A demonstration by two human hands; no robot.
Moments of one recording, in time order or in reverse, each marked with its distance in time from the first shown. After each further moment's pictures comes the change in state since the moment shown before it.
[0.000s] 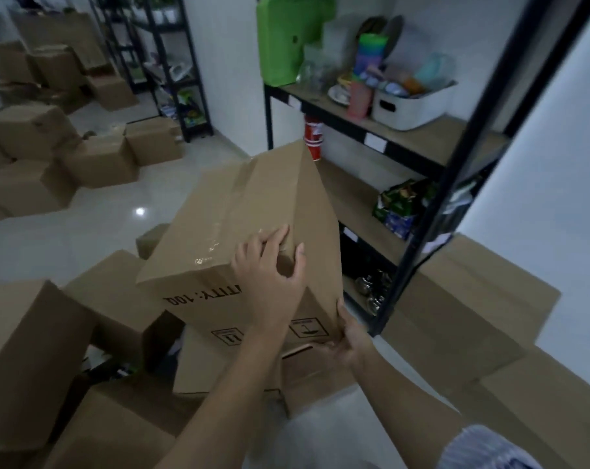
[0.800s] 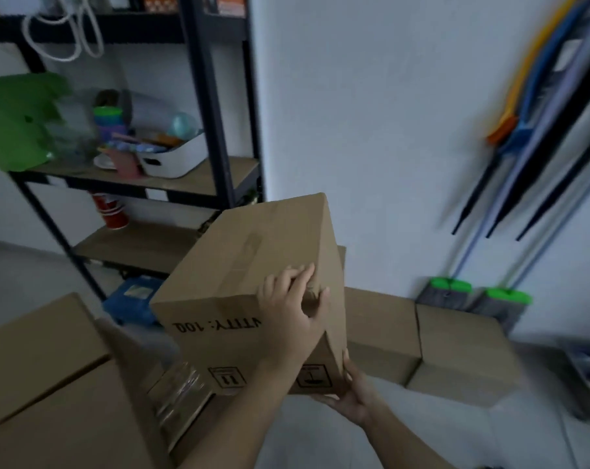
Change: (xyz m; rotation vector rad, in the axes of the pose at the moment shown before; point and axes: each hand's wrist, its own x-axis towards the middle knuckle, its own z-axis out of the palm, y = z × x) left_hand -0.141 0.252 0.039 -0.578 -0.413 0.448; right_hand -0.175 -0.008 -0.261 0.490 0.259 -0.268
